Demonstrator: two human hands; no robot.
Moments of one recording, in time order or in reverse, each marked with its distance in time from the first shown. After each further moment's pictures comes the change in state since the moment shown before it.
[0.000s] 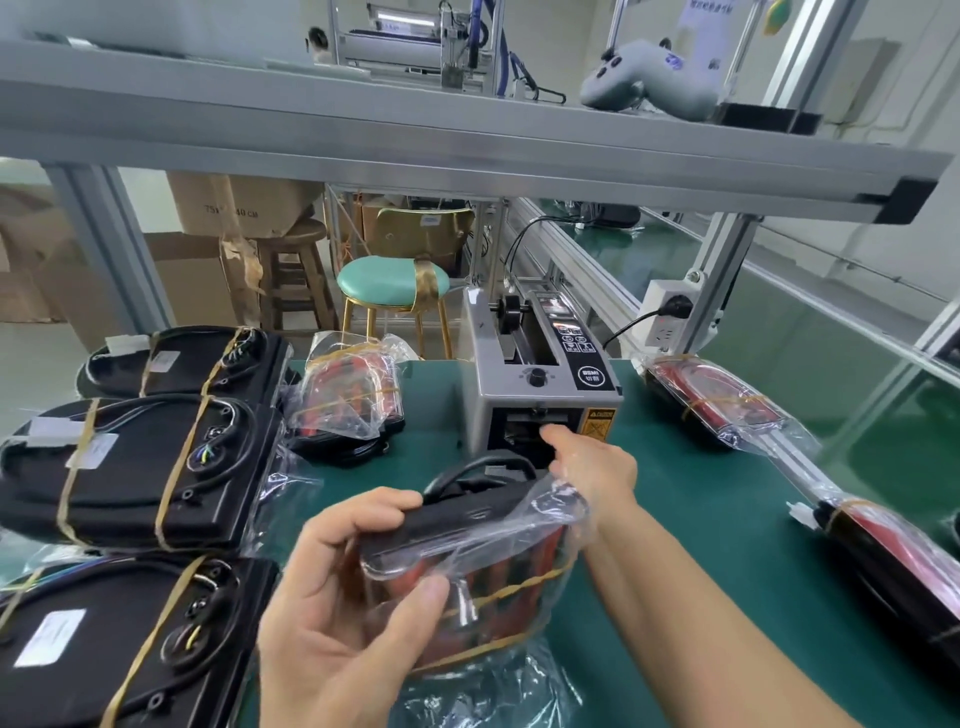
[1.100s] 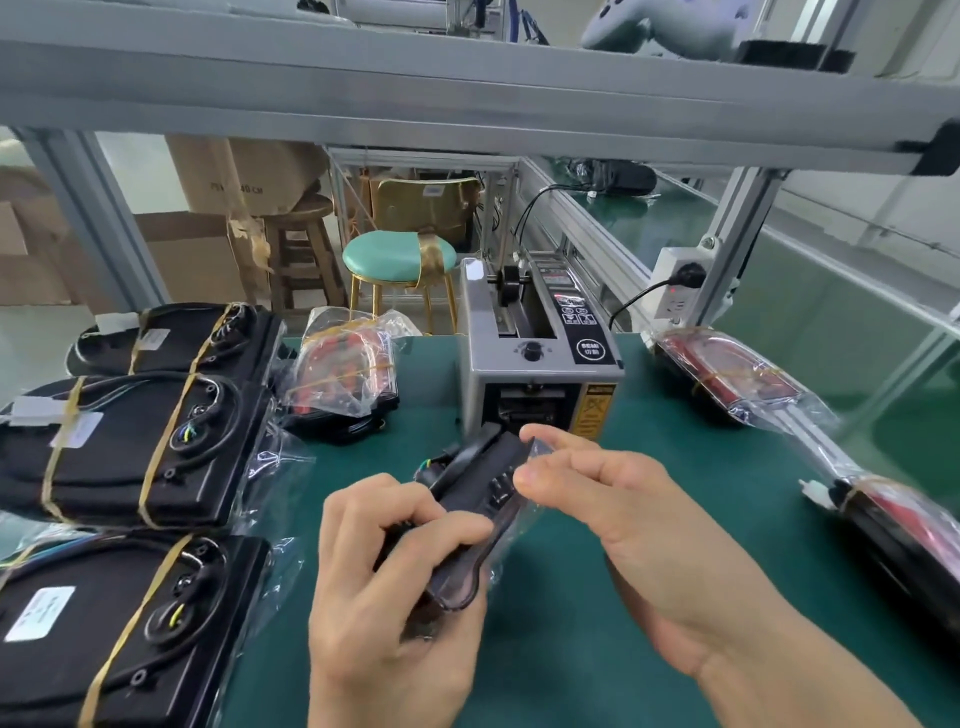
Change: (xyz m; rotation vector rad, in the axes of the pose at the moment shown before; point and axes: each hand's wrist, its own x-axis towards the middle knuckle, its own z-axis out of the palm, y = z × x) left_hand 0.001 -0.009 0.029 0.612 -0.034 0.467; right_hand -0.073 -0.008 -0.055 -0.262 -0.700 -0.244
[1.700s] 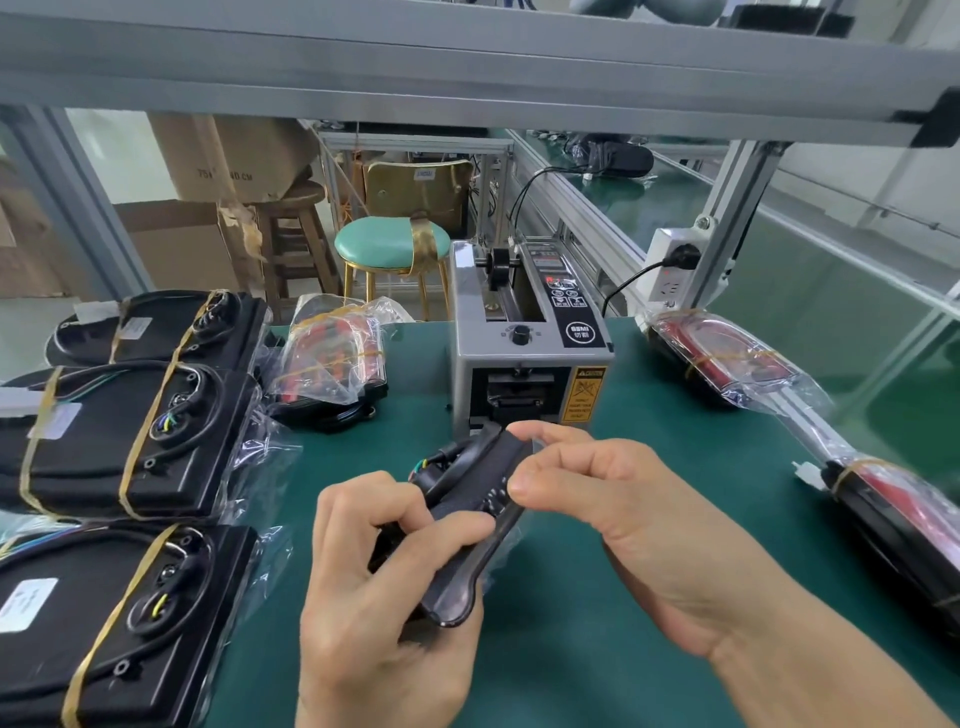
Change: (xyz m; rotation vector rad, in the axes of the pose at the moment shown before) left_hand -0.002 0.009 0.000 0.043 -0.061 0.002; right_hand -0.001 -0.001 -0.010 -0.072 -0.088 0.057
